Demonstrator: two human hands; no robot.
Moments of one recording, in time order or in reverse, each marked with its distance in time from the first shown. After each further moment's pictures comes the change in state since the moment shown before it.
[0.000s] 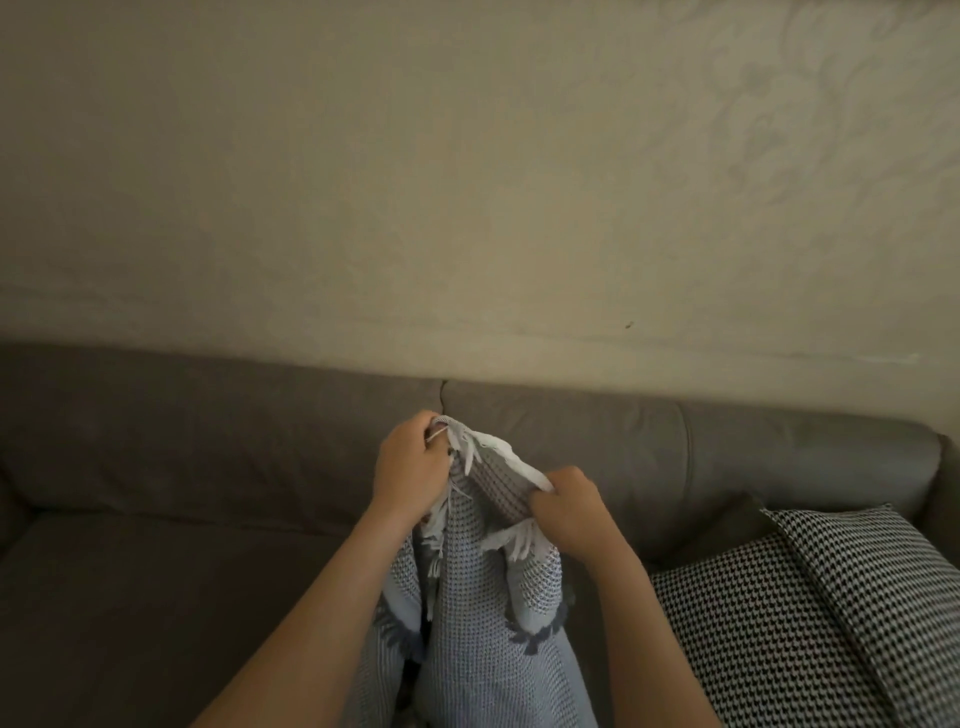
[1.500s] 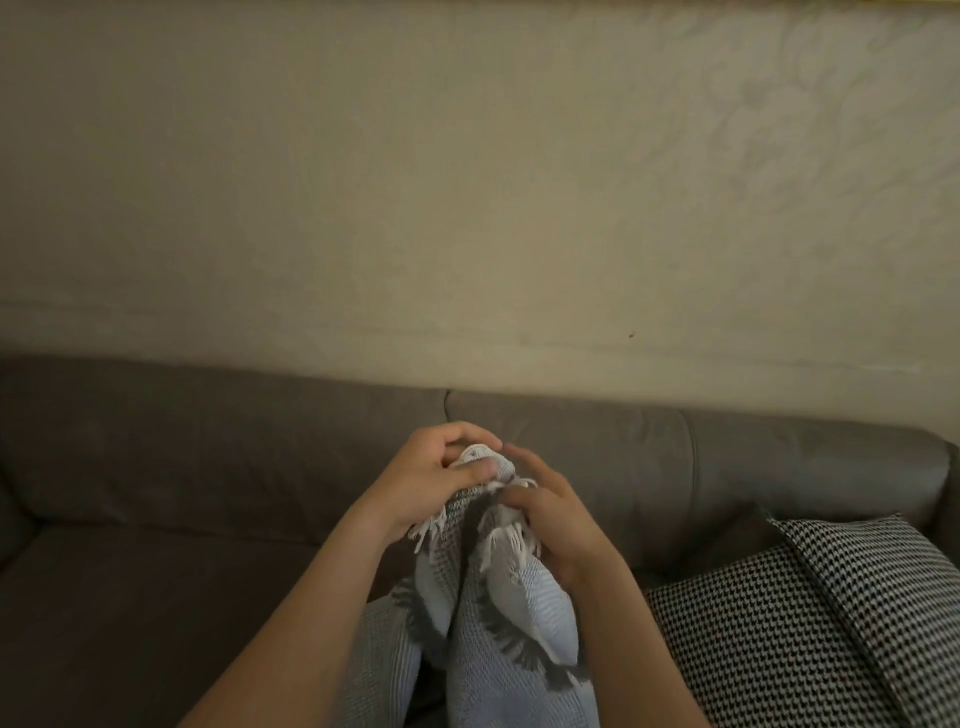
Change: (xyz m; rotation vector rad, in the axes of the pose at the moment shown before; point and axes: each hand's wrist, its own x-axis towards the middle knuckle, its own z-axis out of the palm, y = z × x) left_hand -0.003 0.015 -0.023 -0.482 -0.484 0.003; right_hand -0.002 -0.021 0.020 0.938 -0.246 0.070
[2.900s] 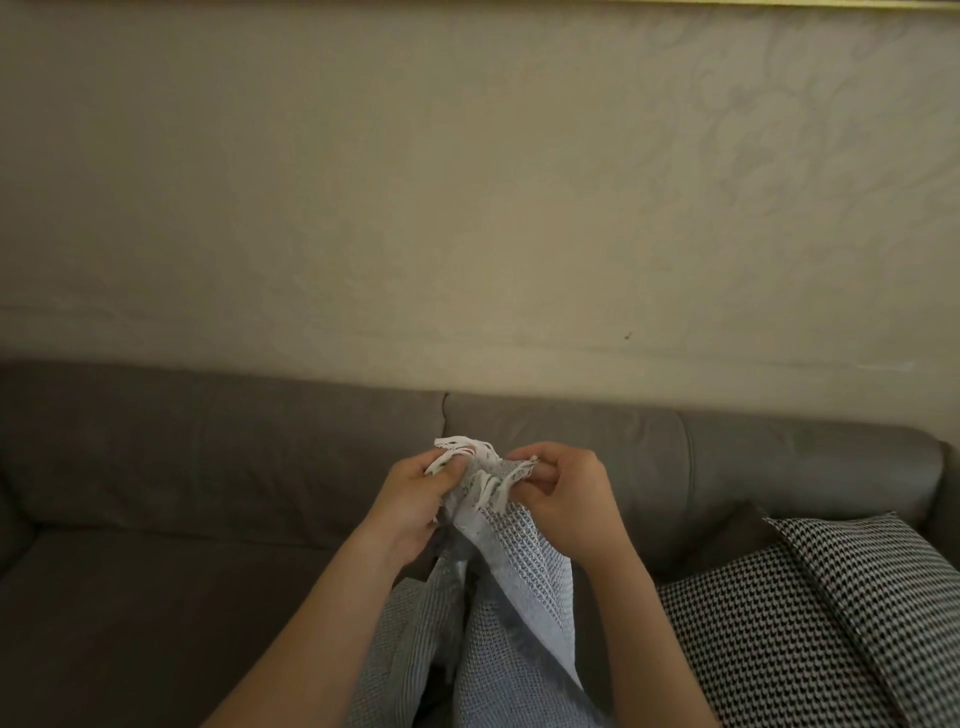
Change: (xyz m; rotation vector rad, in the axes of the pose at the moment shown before) left_hand -0.005 -0.028 0.019 -0.457 0.268 -0.258; right_hand -0.033 -0.029 -0.004 -0.625 0.207 -0.382
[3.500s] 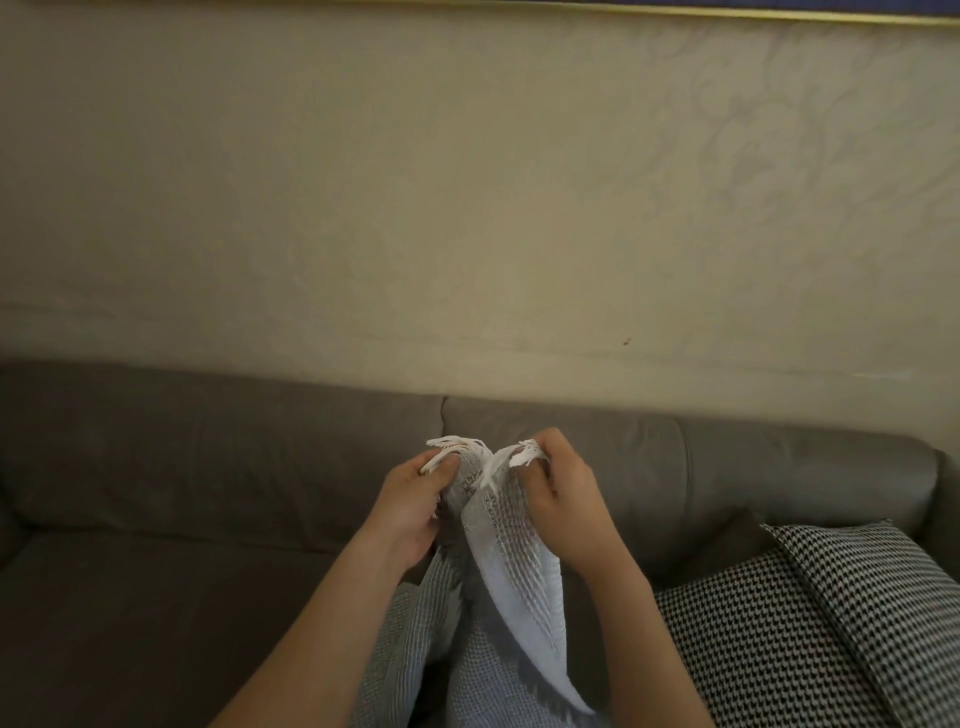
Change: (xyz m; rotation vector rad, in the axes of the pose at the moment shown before) left_hand 0.002 0.000 0.002 -0.172 0.036 -0.021; right_hand 0.006 0.006 0.006 -0.139 0.079 -0.141
